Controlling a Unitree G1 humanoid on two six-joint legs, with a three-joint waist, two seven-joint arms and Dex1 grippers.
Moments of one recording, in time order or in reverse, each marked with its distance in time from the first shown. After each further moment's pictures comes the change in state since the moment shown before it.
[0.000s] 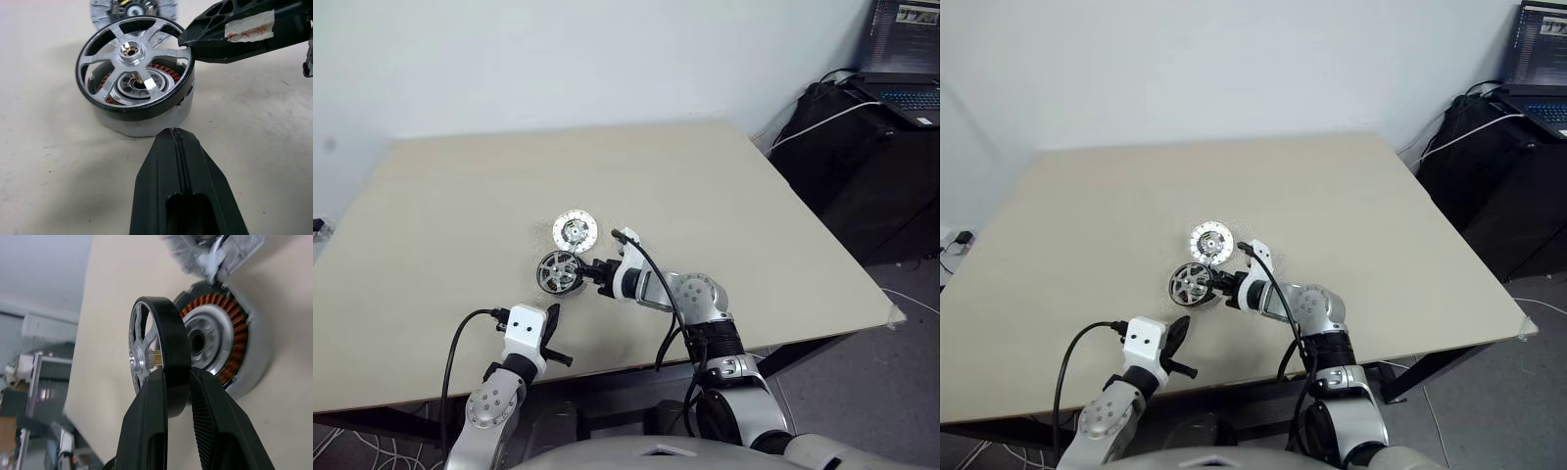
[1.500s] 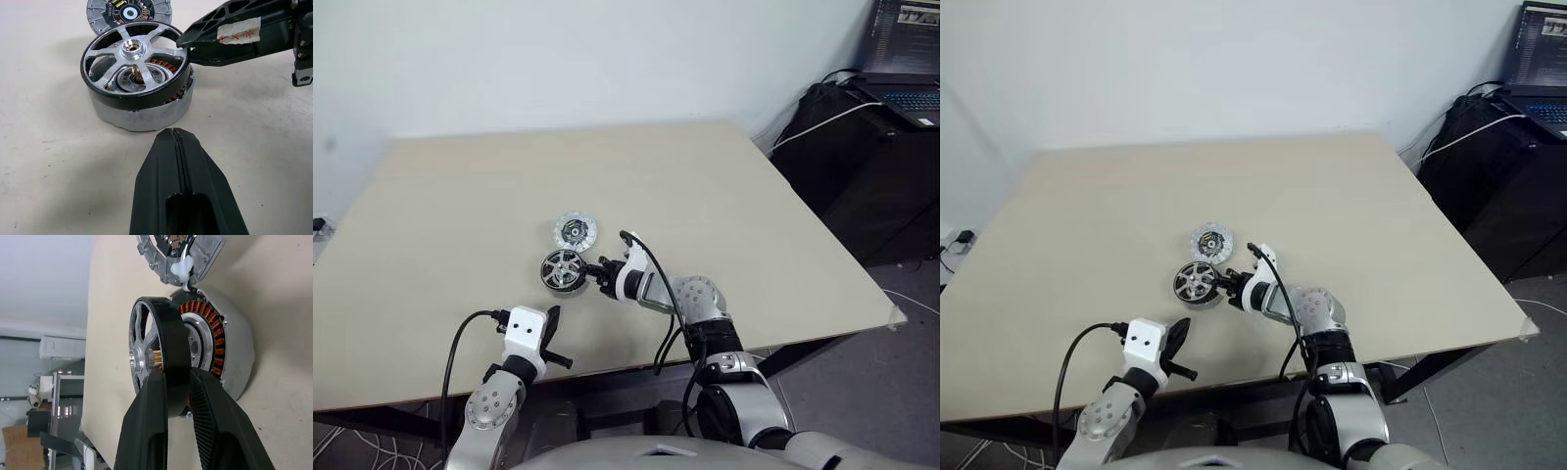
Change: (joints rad) left arm 0.007 0.002 0.000 0.000 0.000 0.002 -0.009; right arm -0.025 -0.004 -0.086 0.162 0.053 -0.104 -0.004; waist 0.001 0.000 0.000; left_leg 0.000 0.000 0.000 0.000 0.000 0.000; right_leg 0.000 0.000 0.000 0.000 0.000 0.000
